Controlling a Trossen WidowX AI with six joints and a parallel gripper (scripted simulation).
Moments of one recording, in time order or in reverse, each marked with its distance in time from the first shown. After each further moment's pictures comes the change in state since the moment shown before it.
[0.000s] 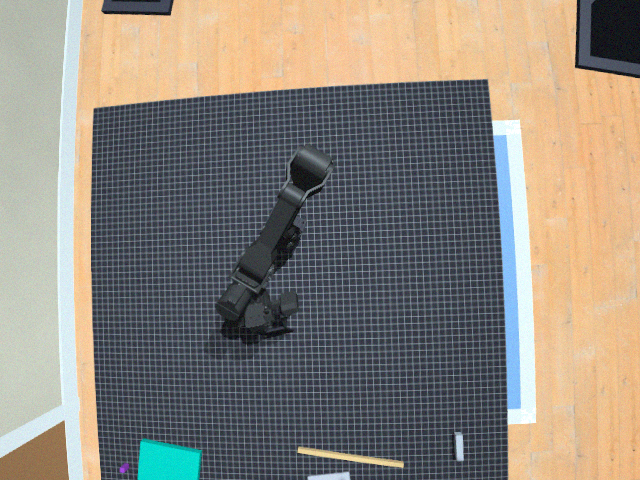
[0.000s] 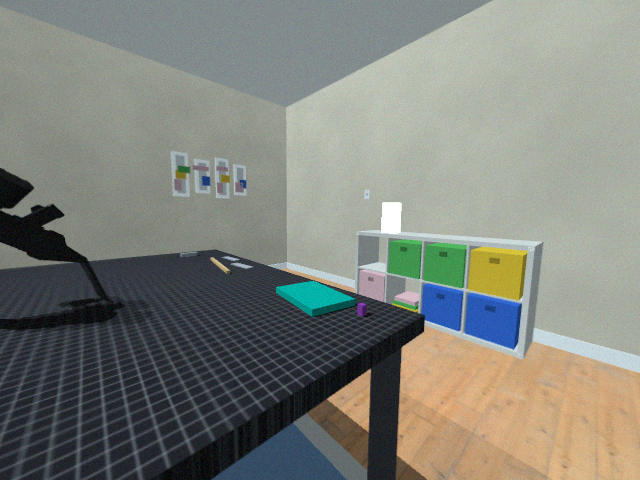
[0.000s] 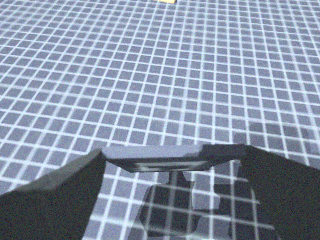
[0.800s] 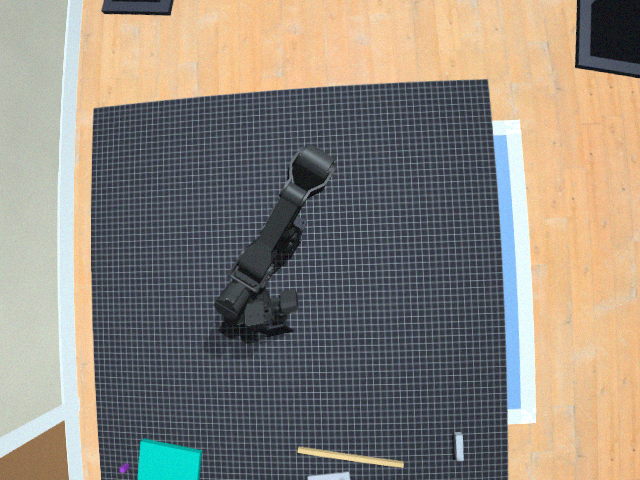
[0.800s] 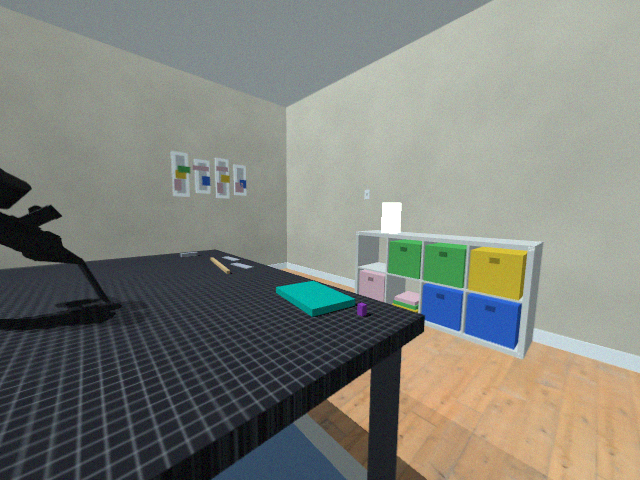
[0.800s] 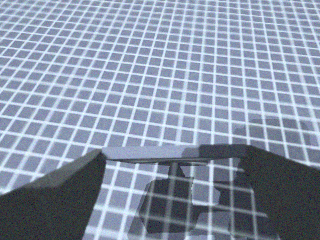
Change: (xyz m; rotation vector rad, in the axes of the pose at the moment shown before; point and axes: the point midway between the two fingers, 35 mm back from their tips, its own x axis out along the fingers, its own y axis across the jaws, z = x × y) arm -0.004 0.000 -0.005 0.001 0.022 0.000
